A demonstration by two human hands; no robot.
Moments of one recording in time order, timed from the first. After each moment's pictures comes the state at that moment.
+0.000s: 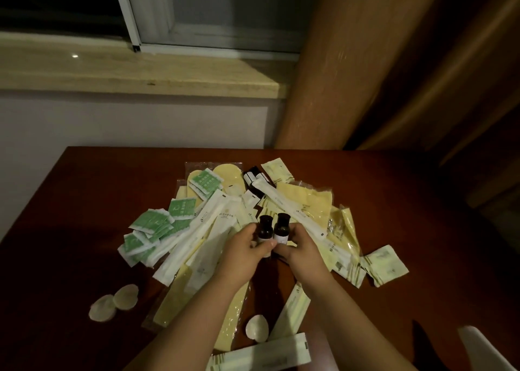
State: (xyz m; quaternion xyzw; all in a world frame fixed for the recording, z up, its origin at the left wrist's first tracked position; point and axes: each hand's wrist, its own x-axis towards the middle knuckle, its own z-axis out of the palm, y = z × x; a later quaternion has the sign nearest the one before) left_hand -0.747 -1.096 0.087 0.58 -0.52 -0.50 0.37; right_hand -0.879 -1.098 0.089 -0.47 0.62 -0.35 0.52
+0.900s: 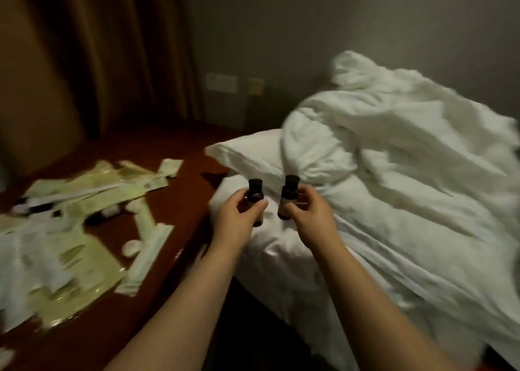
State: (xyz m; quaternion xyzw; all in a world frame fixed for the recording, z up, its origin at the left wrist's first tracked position) left_hand -0.781 -0.778 0.173 0.20 -0.71 -0.64 0.20; right_hand -0.836 -0.658 0.189 -0.16 0.81 -0.57 0.05
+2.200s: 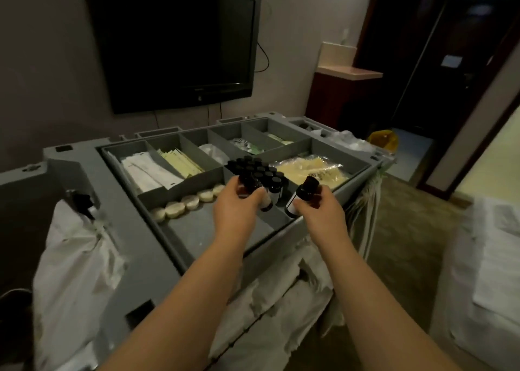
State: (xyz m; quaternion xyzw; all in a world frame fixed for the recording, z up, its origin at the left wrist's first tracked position) left_hand -0.888 0.287 0.246 -0.17 -0.71 -0.68 -0.10; right_hand -0.804 0.395 0.244 0.31 0.76 -0.48 -0.31
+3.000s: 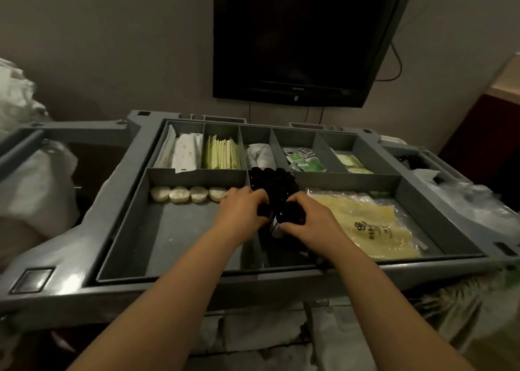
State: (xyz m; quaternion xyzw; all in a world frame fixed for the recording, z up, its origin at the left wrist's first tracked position) left_hand -0.958 0.395 0.213 -0.12 -0.97 -0.21 0.03; right_hand -0.924 0.549 0.228 -0.07 0.94 -0.32 -0.03
